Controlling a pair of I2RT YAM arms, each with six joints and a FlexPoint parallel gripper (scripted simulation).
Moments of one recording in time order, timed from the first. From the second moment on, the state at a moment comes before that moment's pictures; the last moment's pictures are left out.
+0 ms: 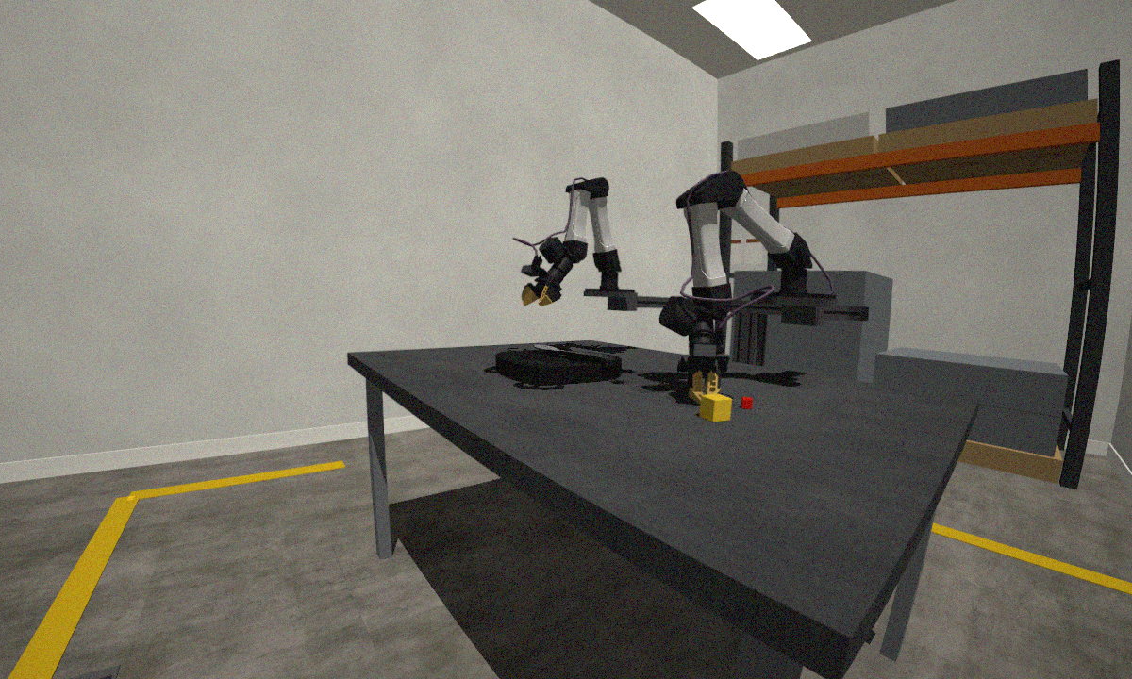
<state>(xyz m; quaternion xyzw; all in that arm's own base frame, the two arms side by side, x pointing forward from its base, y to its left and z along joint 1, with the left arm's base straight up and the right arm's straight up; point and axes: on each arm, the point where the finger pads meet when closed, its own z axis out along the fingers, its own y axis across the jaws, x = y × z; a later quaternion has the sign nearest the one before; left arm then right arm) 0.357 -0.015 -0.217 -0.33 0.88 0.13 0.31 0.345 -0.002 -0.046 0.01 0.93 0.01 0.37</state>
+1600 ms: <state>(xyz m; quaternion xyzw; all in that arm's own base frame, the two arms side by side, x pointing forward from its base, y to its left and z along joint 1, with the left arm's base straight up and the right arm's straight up) 0.323 -0.093 -0.108 -0.23 0.92 0.10 0.32 0.345 -0.002 -0.046 0.01 0.93 0.01 0.37</state>
